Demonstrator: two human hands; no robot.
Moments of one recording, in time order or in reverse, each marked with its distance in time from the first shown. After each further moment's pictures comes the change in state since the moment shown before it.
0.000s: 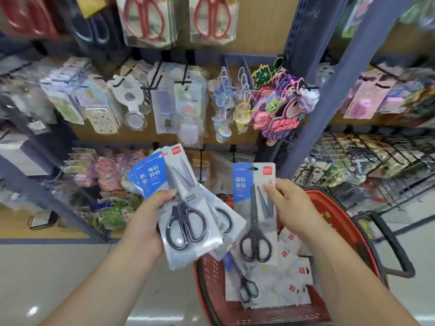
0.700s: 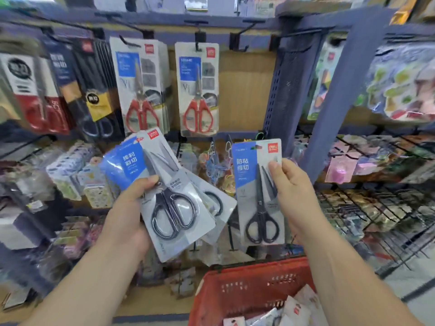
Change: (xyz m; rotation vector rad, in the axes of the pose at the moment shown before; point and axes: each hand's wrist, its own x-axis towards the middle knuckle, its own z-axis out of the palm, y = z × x) left_hand 0.003 0.131 0.120 -0.048 -0.141 0.337; right_hand 0.085 -0.114 -0.097 0.470 0.362 -0.197
